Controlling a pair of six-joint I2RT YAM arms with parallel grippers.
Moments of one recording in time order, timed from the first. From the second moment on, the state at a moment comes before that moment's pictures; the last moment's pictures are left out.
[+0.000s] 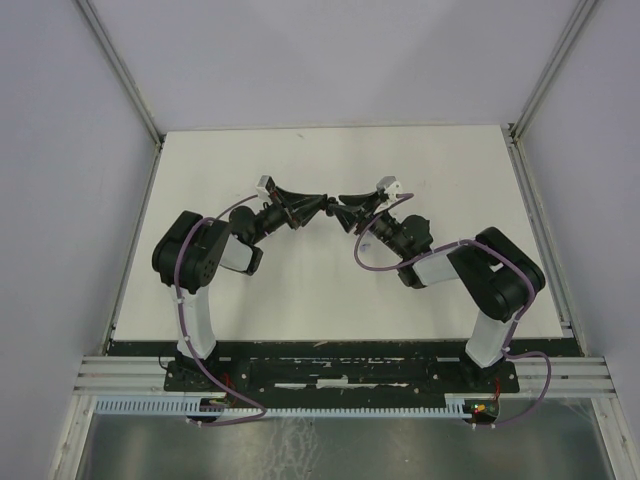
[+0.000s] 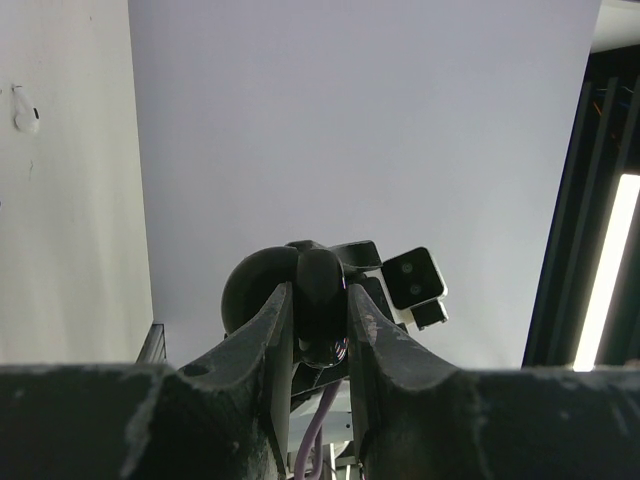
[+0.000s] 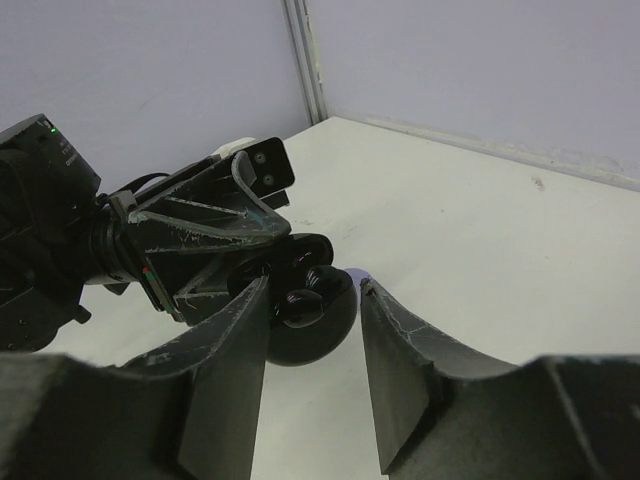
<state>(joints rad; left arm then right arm) -0.33 2.00 0.71 1.53 0.63 -1.84 0.57 1.80 0.64 1.42 -0.30 0.26</state>
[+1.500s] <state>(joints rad) -0.35 2.02 0.66 1.53 0.79 -1.76 0.56 1.62 1.24 -0.34 -0.03 0.15</state>
